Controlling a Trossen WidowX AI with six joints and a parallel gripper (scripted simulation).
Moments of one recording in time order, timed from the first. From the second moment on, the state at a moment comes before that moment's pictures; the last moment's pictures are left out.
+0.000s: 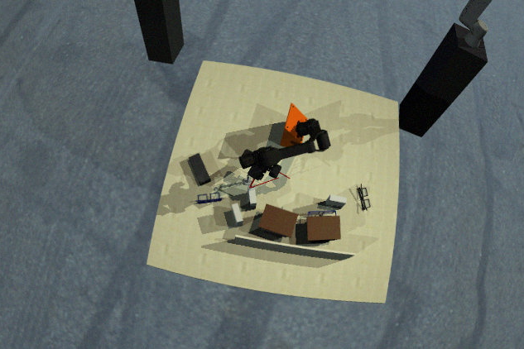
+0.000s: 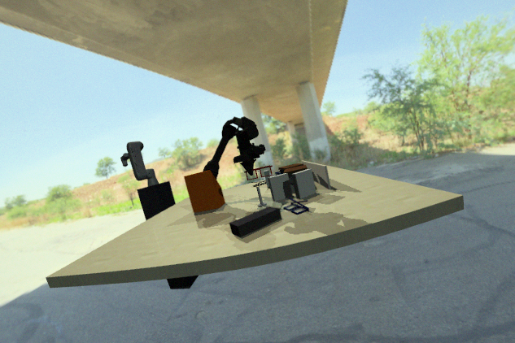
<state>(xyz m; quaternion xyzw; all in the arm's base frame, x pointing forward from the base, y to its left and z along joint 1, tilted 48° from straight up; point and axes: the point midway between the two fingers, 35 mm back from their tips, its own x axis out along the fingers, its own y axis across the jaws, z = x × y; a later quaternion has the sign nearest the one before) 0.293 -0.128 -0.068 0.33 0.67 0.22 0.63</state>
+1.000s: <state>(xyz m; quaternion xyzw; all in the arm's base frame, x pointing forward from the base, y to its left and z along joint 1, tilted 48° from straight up) 0.277 -0.148 -0.165 0.28 0.65 0.27 0.65</state>
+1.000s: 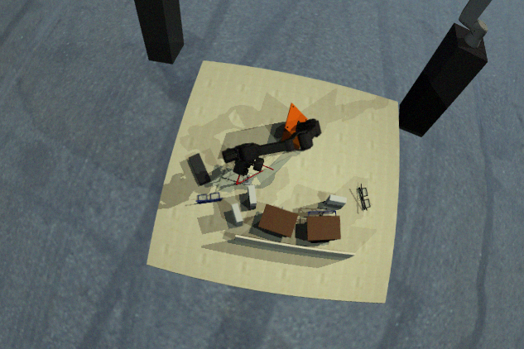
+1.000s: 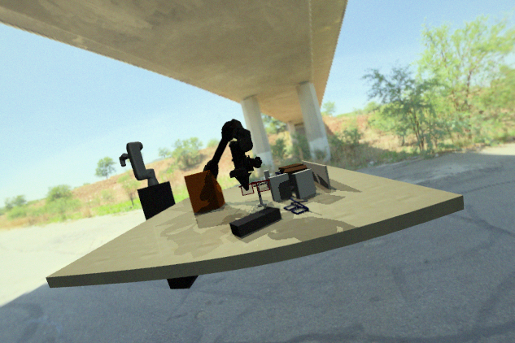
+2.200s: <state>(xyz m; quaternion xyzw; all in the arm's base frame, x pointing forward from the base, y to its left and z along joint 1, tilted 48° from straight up) 0.260 -0.138 -0.189 0.29 0.65 0.27 0.65</state>
